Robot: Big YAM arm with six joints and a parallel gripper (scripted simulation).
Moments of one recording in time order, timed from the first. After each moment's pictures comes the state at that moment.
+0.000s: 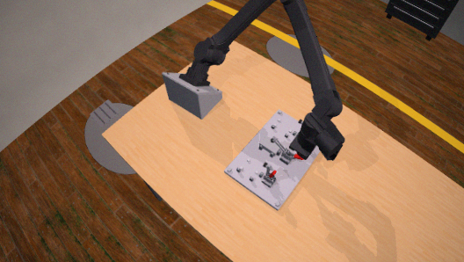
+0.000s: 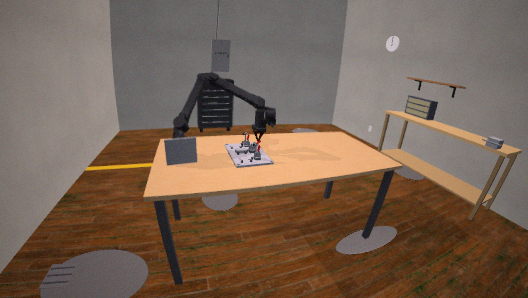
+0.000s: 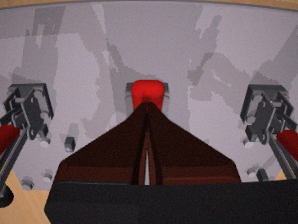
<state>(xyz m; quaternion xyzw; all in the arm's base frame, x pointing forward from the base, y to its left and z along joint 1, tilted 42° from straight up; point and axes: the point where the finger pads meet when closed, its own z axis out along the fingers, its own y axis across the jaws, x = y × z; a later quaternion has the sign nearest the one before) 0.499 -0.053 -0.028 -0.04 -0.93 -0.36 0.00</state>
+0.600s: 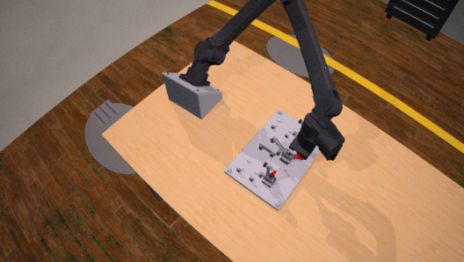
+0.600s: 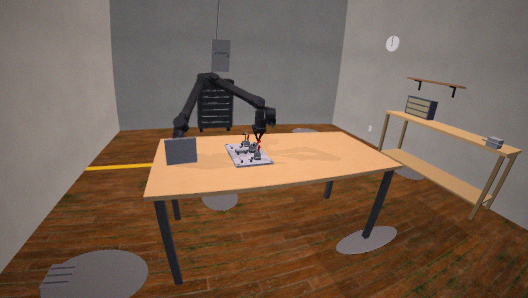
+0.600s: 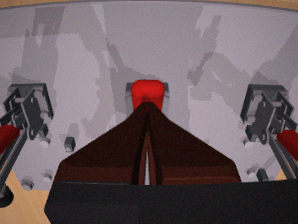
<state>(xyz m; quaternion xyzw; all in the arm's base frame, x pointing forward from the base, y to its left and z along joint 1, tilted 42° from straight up) 0.499 -0.053 -0.028 -0.04 -0.93 -0.36 0.00</state>
